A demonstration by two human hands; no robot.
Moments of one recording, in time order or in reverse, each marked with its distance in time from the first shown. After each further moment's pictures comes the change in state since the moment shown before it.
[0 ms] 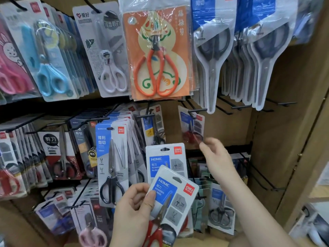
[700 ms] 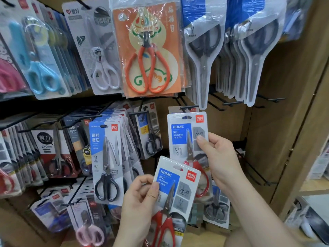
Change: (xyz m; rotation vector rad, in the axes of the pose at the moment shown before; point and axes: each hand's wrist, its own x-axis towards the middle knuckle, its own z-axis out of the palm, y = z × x) left_hand -0.004 0.009 0.025 -0.237 -0.081 -0.047; right_hand -0.030 -0.024 -0.020 0.421 -0.129 -0.079
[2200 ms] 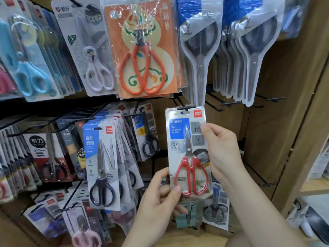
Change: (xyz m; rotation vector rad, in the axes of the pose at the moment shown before) left_hand 0.001 0.013 0.029 0.180 -0.327 -0.090; right_hand 0.018 -0.011 0.004 0.079 0.162 -0.031
